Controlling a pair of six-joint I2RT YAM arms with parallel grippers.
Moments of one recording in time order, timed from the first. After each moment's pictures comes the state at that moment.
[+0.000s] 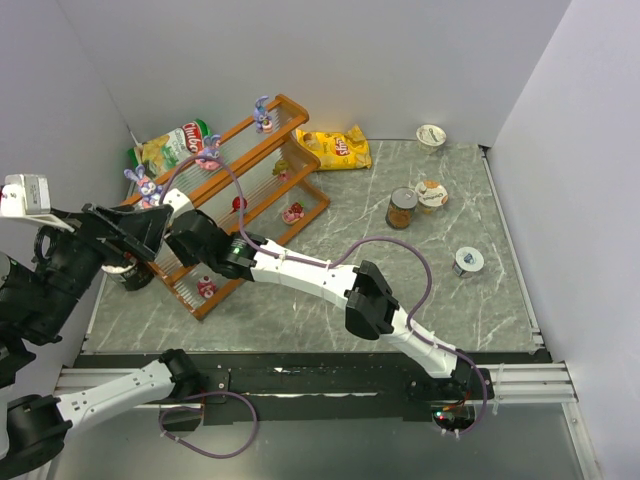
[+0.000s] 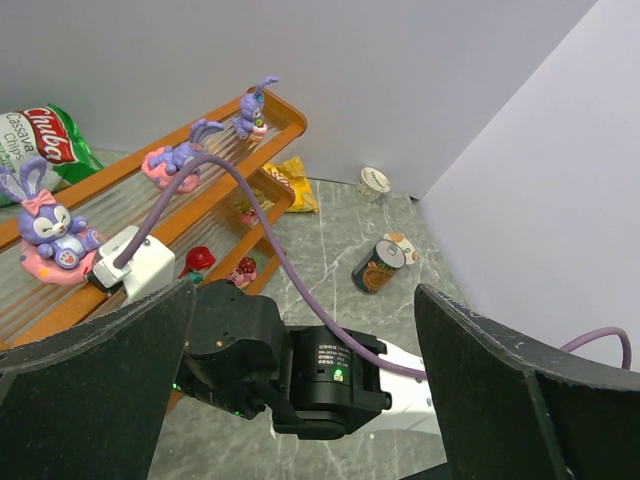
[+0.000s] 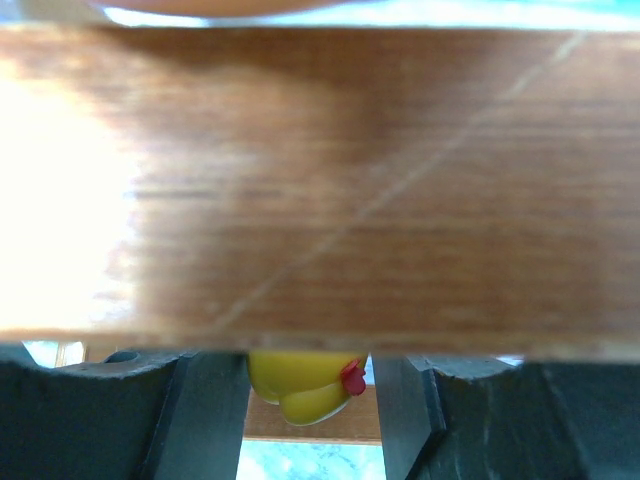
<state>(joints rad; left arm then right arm) -0.87 0.72 1.70 -0.93 -0.55 -0.44 1.20 2.45 2.43 -0.44 0.32 0.17</state>
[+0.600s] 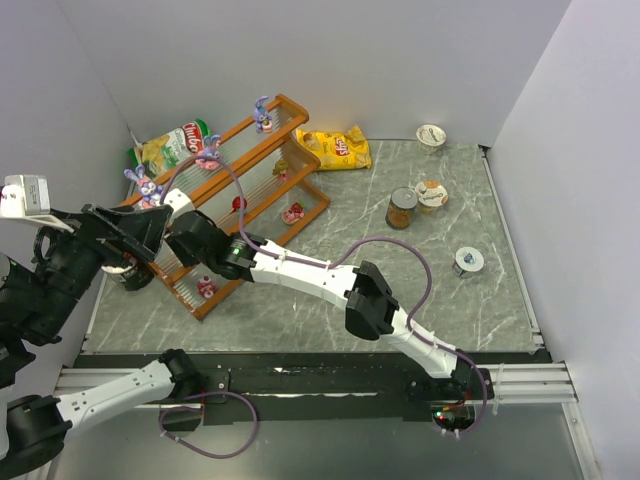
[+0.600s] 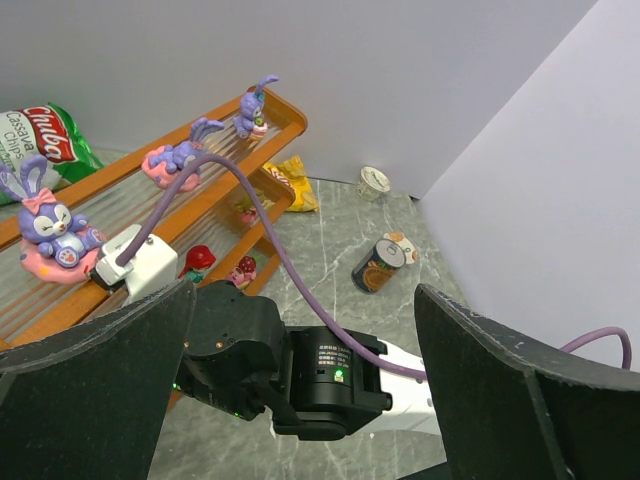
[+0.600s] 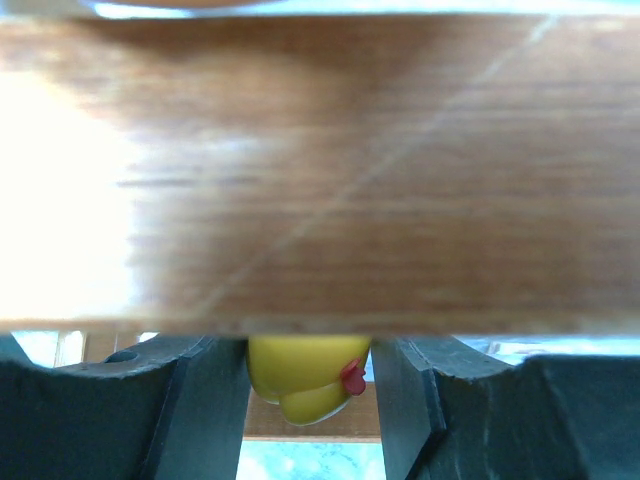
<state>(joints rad) -0.87 0.72 1.70 -0.93 -0.55 -0.45 1.21 2.45 2.43 -0.44 0.34 0.19</state>
